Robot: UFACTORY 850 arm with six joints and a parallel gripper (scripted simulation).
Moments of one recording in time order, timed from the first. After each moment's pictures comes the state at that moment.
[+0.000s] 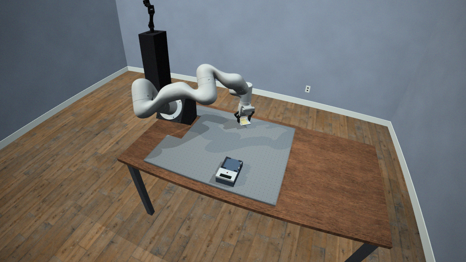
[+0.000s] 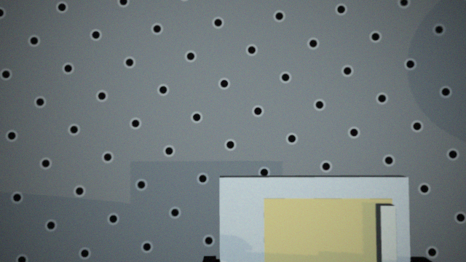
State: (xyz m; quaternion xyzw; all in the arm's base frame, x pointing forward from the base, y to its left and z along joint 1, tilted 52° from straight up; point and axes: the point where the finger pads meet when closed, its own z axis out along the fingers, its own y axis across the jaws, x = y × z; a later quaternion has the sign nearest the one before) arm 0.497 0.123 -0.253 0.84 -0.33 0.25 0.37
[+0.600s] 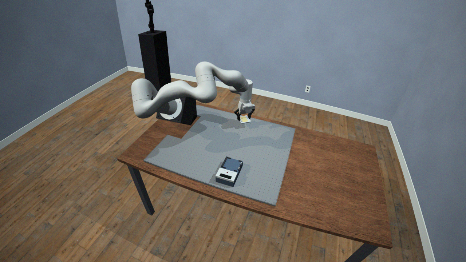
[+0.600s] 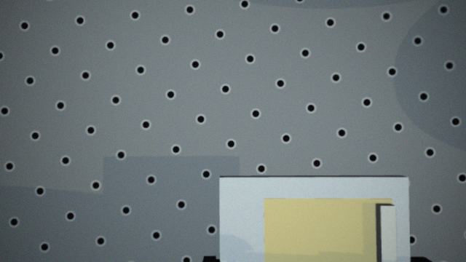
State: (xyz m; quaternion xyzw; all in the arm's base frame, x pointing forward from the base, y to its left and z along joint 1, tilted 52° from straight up) arm 0.494 0.139 -0.240 0.84 -0.33 0.25 0.37
